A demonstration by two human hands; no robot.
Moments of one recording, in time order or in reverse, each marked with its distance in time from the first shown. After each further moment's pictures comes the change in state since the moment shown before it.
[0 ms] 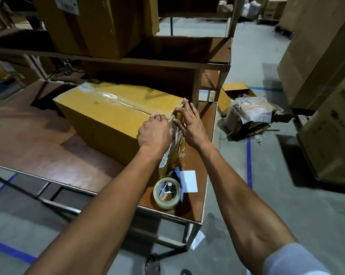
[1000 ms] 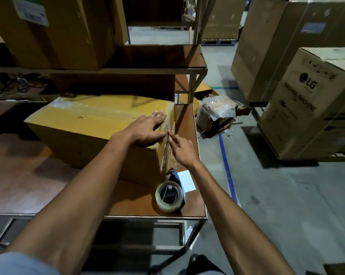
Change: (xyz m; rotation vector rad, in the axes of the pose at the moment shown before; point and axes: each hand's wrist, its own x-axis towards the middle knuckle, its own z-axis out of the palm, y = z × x) left_hand 0.078 -0.070 0.005 -0.305 -0.386 0.664; right_hand -0.065 -0.075 0.015 0.160 -0.018 0.519
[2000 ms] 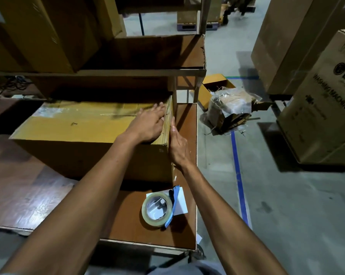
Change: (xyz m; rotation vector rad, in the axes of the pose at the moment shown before) left_hand 0.118 0.025 0.005 -0.043 0.111 -0.193; right_hand 0.097 0.037 -0.025 0.316 -0.014 -0.003
